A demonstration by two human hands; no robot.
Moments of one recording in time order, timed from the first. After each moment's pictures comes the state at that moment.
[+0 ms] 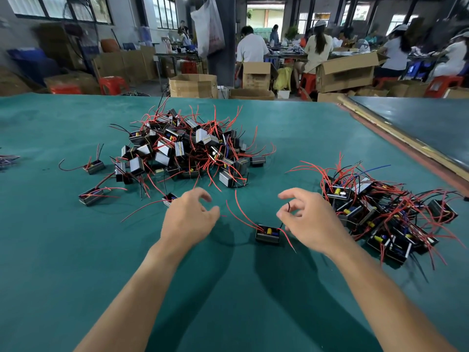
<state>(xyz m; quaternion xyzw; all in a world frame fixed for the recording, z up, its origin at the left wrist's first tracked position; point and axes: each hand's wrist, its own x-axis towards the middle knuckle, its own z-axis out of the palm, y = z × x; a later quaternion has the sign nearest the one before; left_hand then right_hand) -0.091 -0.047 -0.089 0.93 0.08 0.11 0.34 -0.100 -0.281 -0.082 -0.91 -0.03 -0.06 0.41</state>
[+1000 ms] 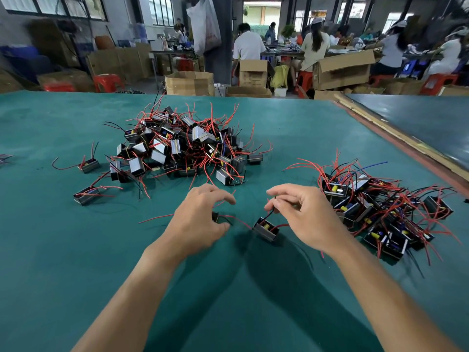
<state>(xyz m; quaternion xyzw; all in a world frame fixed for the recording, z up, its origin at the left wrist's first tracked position) -0.099 -0.052 -0.085 0.94 -0.14 0.09 0.30 -0.105 -0.279 -0.075 -0.86 -0.12 -0.09 0.48</state>
